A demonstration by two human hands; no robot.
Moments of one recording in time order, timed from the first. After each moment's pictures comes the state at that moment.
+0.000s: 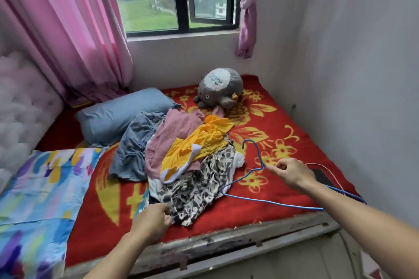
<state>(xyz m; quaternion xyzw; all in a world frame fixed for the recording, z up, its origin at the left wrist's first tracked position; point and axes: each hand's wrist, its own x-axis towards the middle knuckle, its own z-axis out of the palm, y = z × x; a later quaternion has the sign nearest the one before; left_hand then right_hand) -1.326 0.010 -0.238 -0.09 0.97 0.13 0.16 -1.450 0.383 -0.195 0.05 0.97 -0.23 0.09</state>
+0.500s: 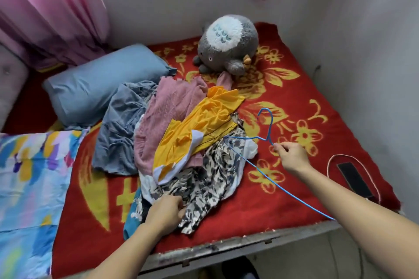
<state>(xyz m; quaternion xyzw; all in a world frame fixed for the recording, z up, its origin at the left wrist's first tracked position) -1.536 -0.002 -0.330 -0.06 0.95 0.14 0.28 -1.688 0.339 -0.328 0.12 0.93 -0.34 0.08</state>
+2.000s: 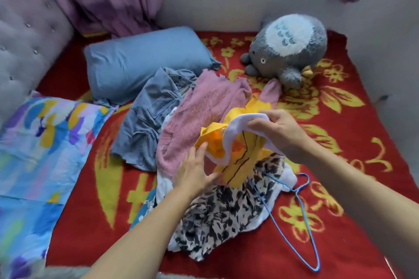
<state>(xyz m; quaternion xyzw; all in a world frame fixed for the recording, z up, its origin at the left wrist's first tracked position) -1.676 -0.058 -0.374 -0.16 0.95 0.28 0.06 -1.788 0.123 -0.228 -0.21 0.77 -0.55 0.25</state>
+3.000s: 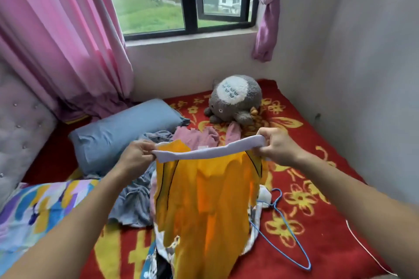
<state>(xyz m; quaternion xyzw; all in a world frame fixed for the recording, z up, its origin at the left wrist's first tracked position) -1.667 -0.135 -0.128 -0.08 0.90 0.43 -0.03 -1.730 0.227 -0.121 -0.14 0.92 -0.35 0.06</state>
